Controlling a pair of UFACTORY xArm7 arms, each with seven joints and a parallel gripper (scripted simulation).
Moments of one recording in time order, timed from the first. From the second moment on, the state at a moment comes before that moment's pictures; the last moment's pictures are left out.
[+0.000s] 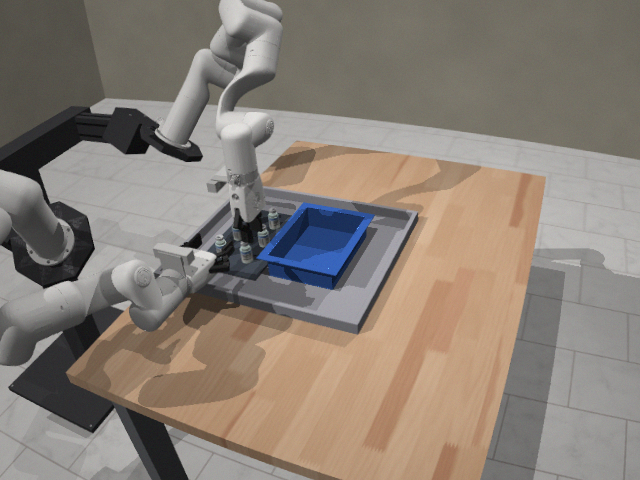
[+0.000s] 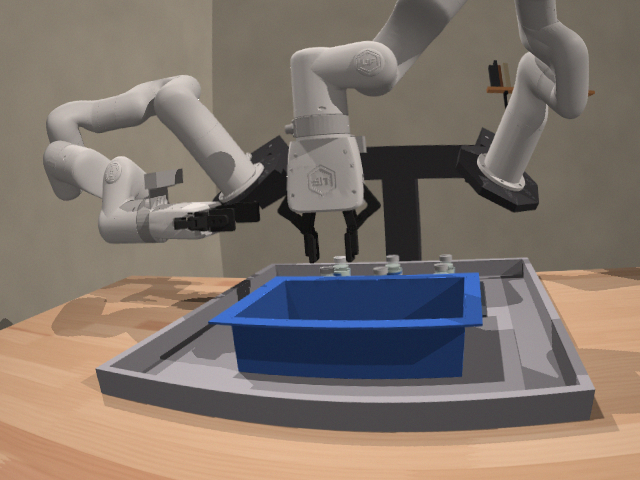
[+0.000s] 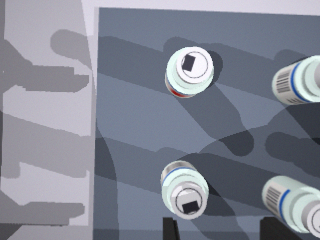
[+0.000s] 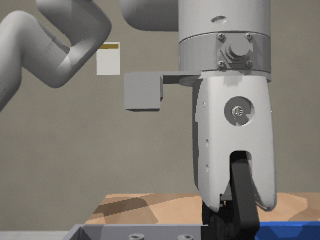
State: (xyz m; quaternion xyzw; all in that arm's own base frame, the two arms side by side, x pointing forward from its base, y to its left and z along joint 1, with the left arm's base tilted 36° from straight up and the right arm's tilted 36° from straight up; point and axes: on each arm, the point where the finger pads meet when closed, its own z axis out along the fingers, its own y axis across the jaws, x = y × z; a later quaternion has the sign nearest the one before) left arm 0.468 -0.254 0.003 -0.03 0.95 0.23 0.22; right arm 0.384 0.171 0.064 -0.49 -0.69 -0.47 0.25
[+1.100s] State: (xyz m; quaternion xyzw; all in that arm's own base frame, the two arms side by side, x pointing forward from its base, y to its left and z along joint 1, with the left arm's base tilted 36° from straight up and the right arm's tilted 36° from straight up) left arm 0.453 -0.259 -0.012 -0.03 0.95 0.23 0.22; right arm 0.384 0.171 0.064 -0.49 -0.69 -0.47 0.25
